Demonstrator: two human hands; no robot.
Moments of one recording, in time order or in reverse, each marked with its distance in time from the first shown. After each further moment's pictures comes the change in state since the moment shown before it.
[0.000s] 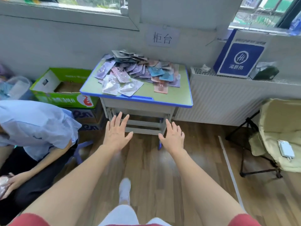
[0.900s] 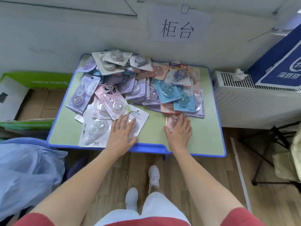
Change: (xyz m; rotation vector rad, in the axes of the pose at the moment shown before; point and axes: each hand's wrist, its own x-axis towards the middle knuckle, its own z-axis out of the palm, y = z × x) left_hand 0.335 -0.056 0.050 0.050 -0.117 0.226; right_hand 0.340 -0.057 0.013 0.094 0.153 0.267
